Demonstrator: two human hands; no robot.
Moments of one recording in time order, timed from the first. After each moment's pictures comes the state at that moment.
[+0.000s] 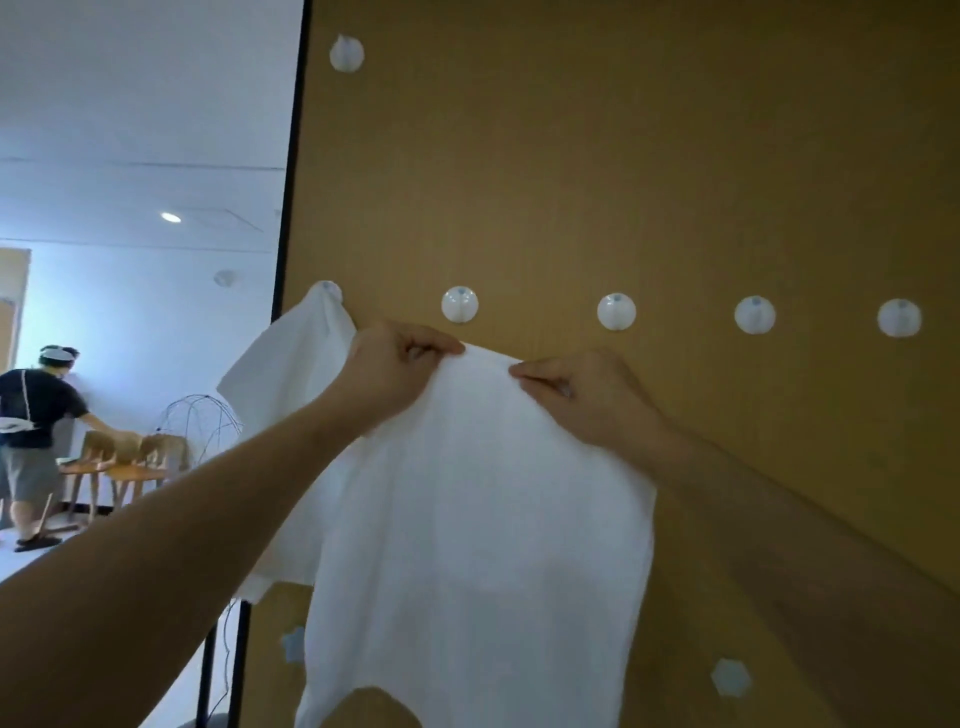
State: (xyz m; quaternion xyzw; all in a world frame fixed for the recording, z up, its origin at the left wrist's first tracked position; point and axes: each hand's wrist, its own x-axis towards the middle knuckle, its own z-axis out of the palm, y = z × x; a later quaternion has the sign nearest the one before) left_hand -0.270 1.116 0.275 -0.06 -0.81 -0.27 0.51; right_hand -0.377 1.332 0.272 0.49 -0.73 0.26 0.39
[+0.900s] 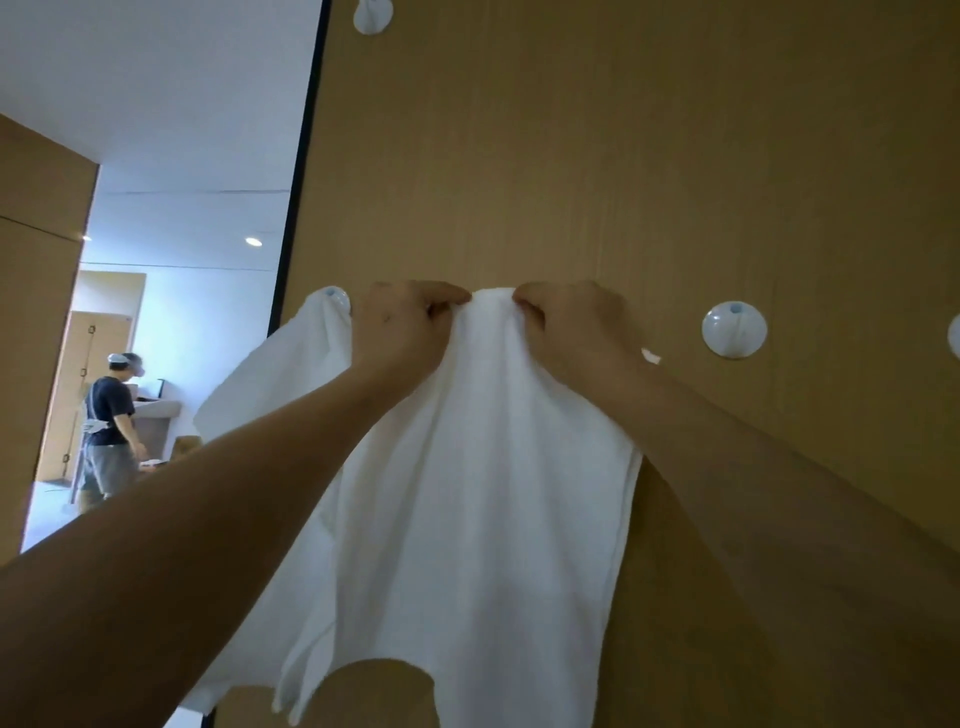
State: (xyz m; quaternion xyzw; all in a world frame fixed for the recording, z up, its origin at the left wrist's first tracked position) left_hand -0.395 1.042 0.339 0.06 -0.73 -0.11 0.67; right_hand -0.489 1.204 0.366 0.44 -0.70 0.18 0.53
